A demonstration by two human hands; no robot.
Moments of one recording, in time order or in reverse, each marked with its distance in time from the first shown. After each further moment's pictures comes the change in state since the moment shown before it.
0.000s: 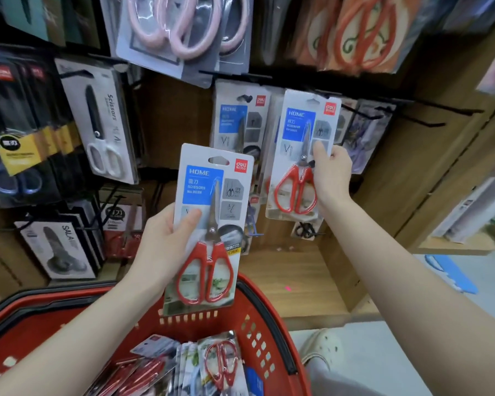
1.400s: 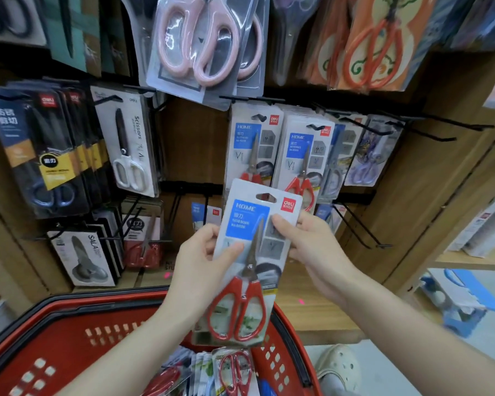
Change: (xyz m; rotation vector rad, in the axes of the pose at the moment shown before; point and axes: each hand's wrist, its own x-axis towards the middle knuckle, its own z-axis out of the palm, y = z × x) left_hand -0.024 0.007 0.011 0.008 -0.077 0.064; right_hand -0.111 -0.012 -0.018 0.088 -0.617 0.186
